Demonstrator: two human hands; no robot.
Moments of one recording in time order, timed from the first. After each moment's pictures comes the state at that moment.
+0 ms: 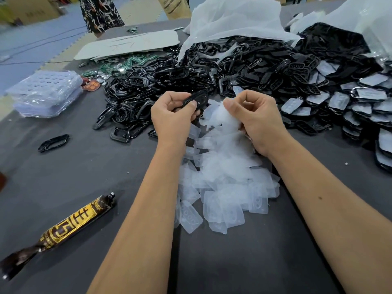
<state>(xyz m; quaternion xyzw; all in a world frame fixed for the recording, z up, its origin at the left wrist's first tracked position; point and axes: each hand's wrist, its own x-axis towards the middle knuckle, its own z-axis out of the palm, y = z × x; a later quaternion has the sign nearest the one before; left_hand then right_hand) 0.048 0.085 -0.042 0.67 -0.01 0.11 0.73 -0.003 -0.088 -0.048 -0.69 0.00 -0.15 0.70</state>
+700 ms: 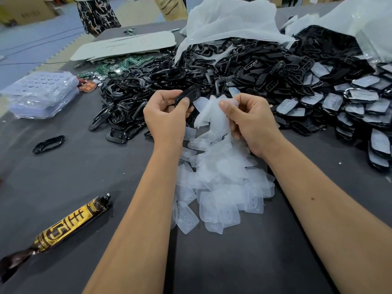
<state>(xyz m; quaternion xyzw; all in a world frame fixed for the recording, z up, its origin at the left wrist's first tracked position) 0.045 0.083 -0.040 0.64 -0.01 0.16 0.75 -0.004 -0.086 -0.049 -0.70 0.00 -0.14 0.70</state>
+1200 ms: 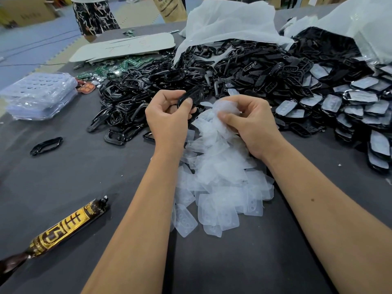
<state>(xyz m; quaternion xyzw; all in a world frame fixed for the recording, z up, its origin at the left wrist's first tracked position) 0.045 0.078 -0.040 0.64 -0.04 0.16 0.75 -0.003 -0.087 -0.050 -0.70 -0.01 -0.15 0.70</state>
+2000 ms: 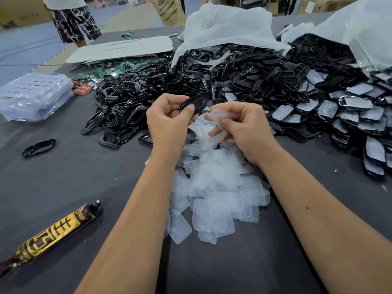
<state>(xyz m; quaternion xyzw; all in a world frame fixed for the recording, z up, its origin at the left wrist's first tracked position) 0.046 0.076 -0.044 0.66 -0.07 0.13 0.74 -0.004 -0.086 -0.049 -0.70 -0.03 -0.13 0.70</state>
